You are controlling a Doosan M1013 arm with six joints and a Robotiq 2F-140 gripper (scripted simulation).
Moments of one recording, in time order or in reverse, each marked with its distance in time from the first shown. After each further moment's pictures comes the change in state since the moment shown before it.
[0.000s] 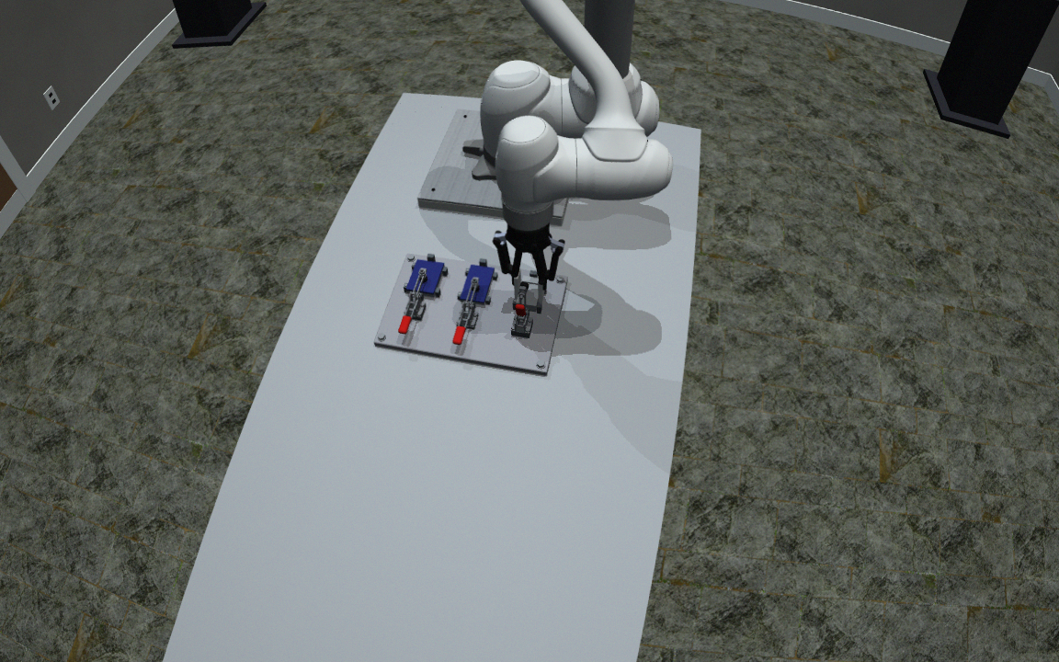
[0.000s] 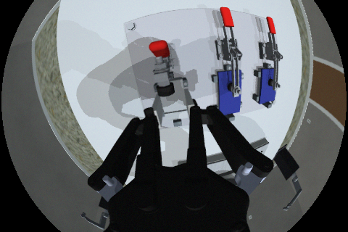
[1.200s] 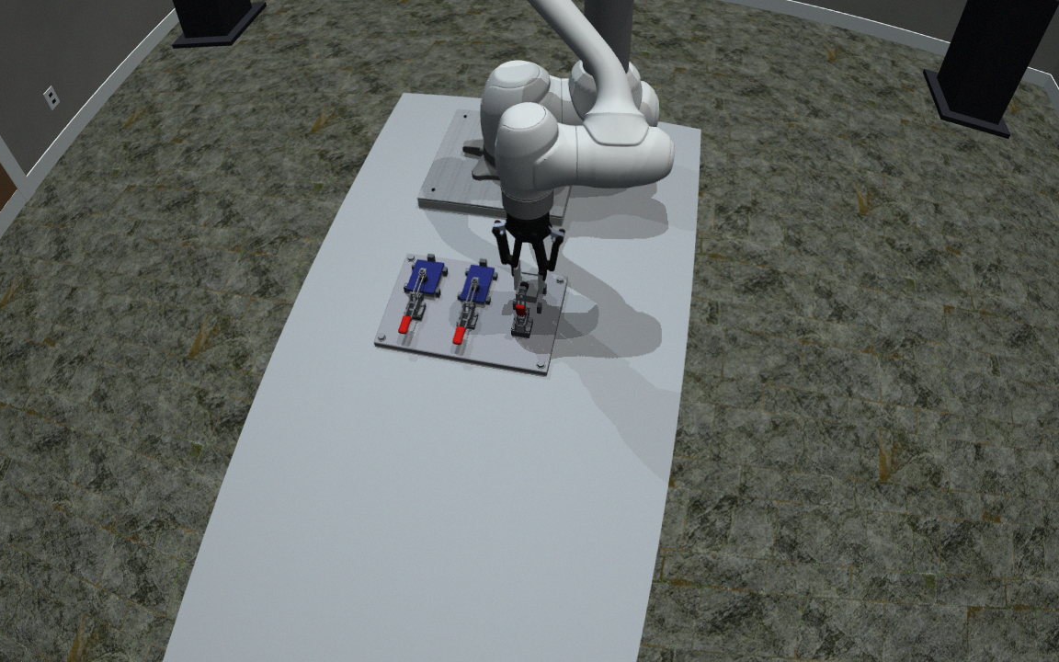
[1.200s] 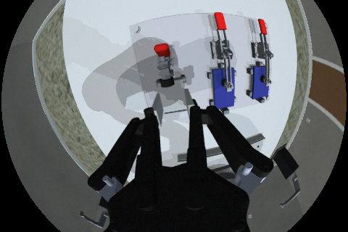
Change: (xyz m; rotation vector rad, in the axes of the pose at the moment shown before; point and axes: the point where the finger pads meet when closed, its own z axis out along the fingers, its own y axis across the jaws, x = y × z) arm 0.000 0.000 -0.029 0.000 0.000 0.000
